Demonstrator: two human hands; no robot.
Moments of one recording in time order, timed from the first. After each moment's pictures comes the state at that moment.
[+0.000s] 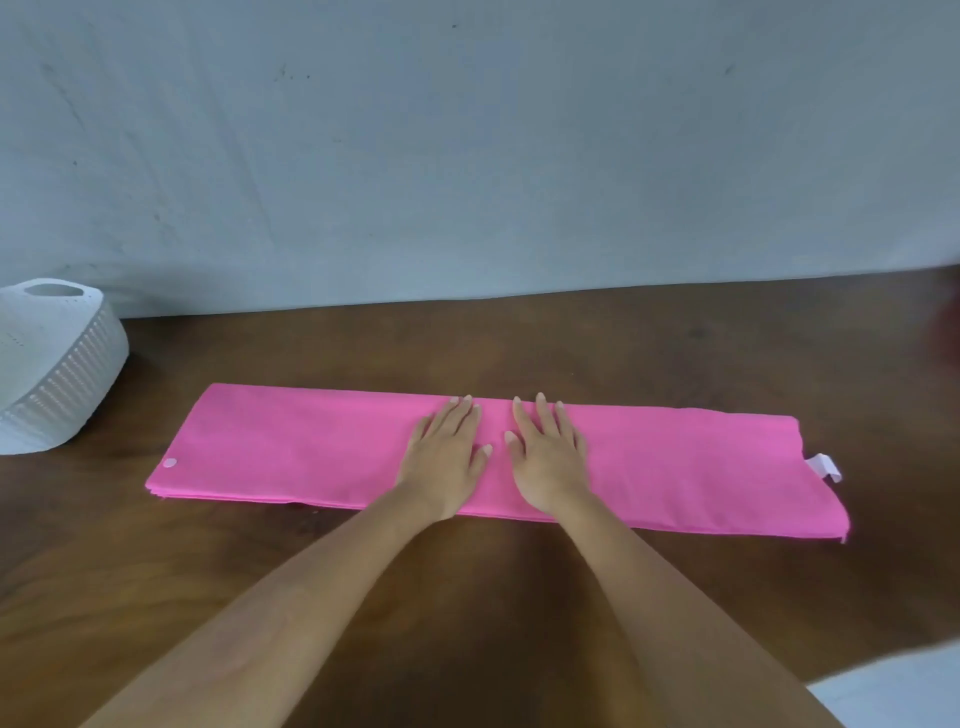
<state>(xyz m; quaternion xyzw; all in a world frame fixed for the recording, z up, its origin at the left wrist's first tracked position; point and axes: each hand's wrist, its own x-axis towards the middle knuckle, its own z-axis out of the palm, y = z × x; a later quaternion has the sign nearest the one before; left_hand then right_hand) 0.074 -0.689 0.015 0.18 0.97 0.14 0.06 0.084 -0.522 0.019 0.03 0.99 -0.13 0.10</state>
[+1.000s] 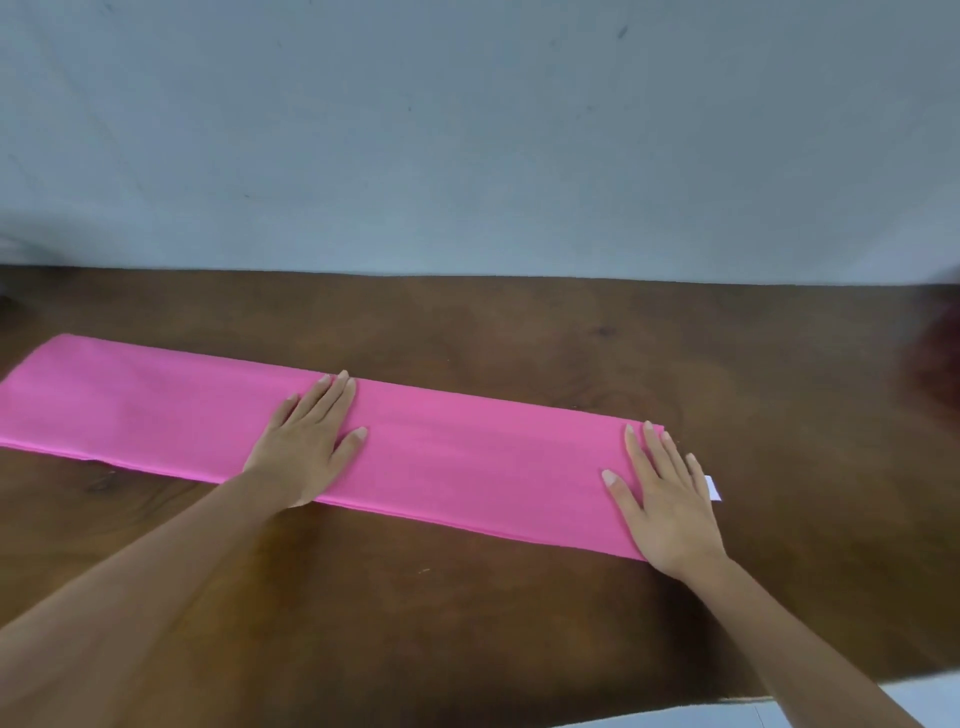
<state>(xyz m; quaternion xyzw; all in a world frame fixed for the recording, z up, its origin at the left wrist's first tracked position) 0.081 -0.621 -0.004 0.08 0.99 0.04 0.06 0.132 -0.176 -0.008 0.00 1.00 -0.05 0.04</state>
